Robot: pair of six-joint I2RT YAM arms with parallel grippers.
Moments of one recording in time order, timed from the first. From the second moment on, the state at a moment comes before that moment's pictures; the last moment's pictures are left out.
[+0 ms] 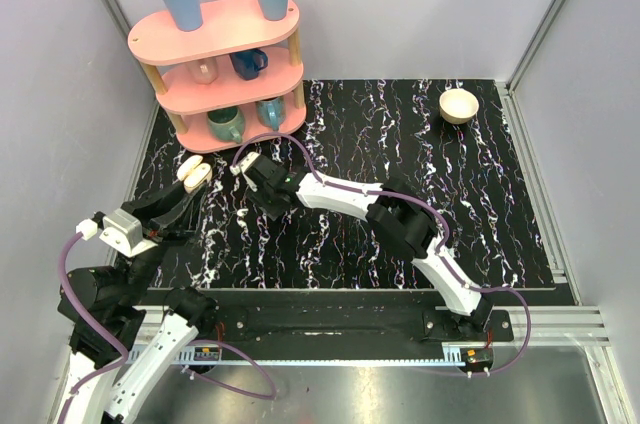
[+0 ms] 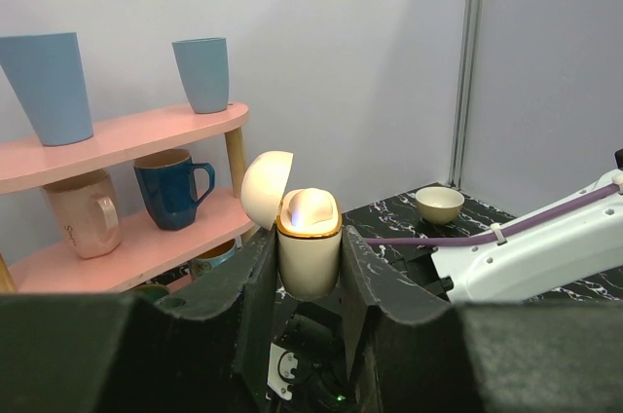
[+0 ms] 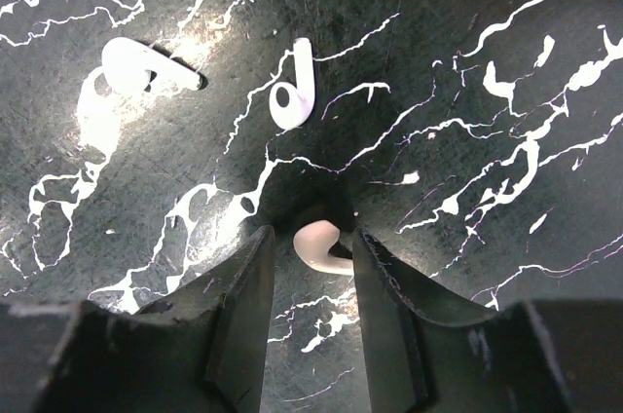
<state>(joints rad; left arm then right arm) -0.48 0.16 0.79 -0.19 0.05 0.03 1.02 2.34 1.90 -0.50 0.09 0.05</state>
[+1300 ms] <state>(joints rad) -0.48 0.16 0.79 -0.19 0.05 0.03 0.99 2.26 1.84 -0.50 0.06 0.09</state>
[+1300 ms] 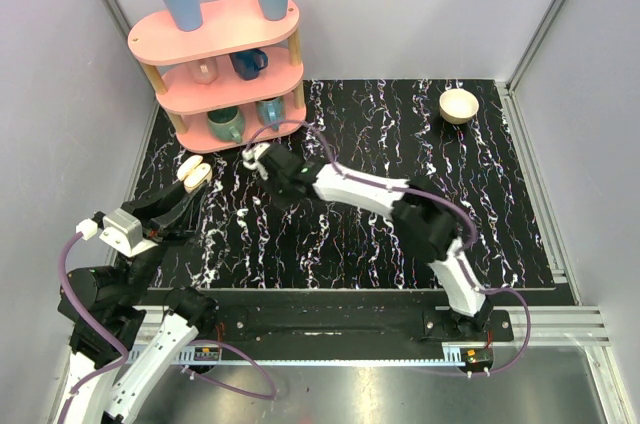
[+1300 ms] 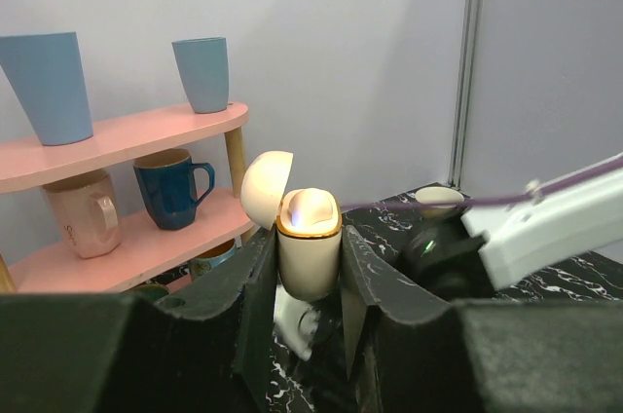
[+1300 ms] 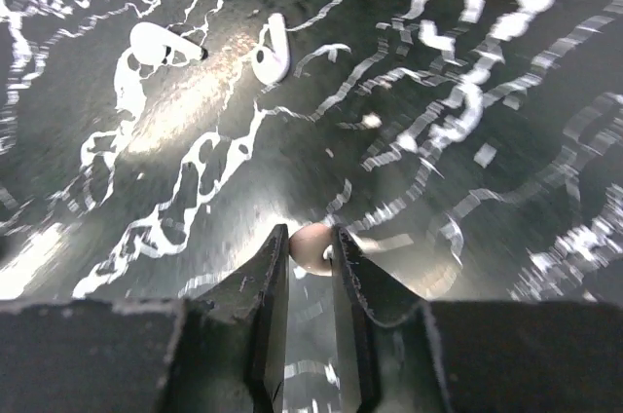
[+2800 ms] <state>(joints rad) -0.48 0.38 0.68 0.21 0.44 -0.03 0.69 1.41 1.39 0.52 -0.86 1.16</state>
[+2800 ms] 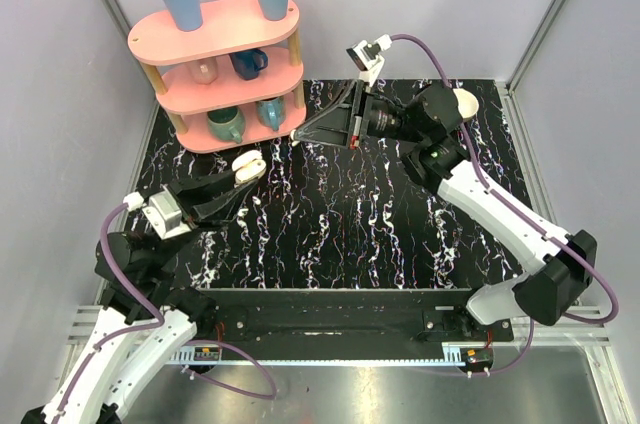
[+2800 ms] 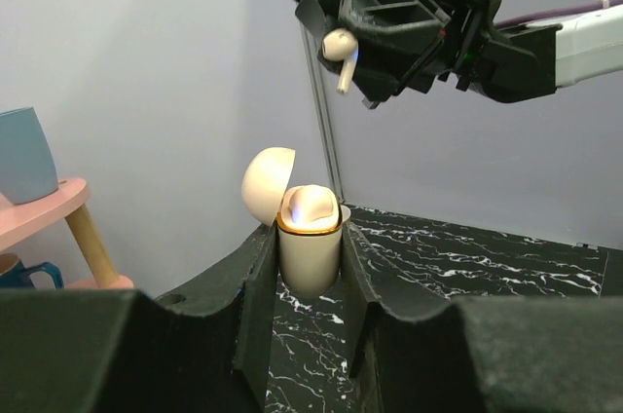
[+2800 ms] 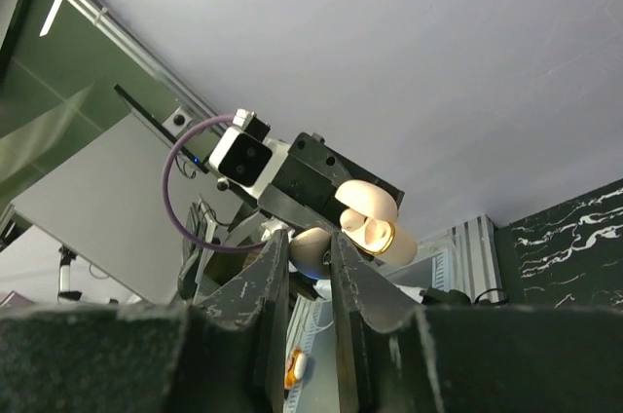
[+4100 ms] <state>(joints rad) -0.48 0.46 0.68 0.30 0.47 -0.08 0.79 1.54 1.53 0.36 -0.92 0.93</state>
